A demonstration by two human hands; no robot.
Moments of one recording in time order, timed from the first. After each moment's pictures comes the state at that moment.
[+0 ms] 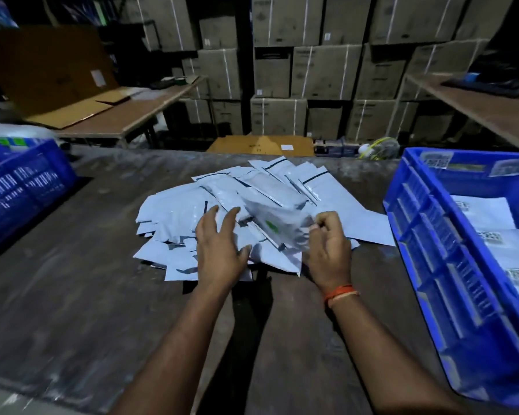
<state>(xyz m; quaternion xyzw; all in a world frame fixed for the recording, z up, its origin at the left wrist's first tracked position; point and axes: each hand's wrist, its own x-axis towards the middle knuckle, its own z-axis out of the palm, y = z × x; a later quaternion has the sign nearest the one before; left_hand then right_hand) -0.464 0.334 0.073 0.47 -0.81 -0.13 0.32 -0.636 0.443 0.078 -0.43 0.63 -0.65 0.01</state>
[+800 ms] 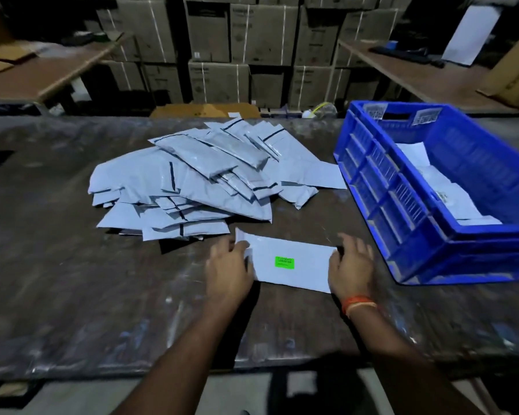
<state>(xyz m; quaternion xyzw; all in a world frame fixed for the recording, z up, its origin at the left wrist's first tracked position) -0.438 0.415 -0.028 0.40 -0.88 -0.17 0.19 -0.633 0.583 -0.036 -0.30 0.89 -0.33 -0.11</state>
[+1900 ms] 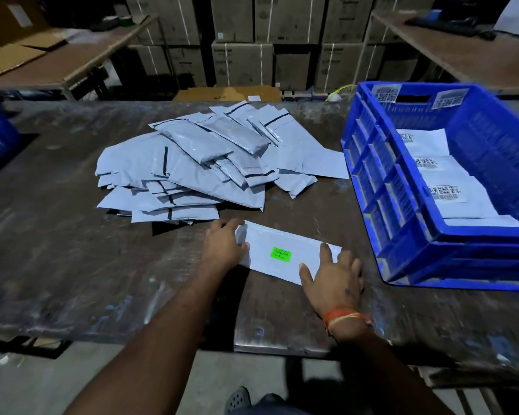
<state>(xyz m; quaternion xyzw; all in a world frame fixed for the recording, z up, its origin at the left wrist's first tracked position) -0.482 0.407 -0.027 0.47 -0.84 -0.25 0.10 -0.615 0.612 -0.022 -0.30 0.95 -0.09 0.03</state>
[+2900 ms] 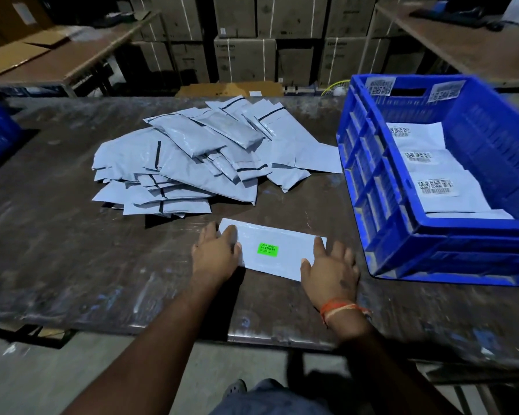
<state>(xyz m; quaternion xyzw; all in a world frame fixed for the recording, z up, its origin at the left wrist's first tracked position) -0.475 0.452 -0.029 0.49 -0.86 -0.12 0.06 -0.634 0.627 -0.026 -0.34 0.93 -0.08 0.05</state>
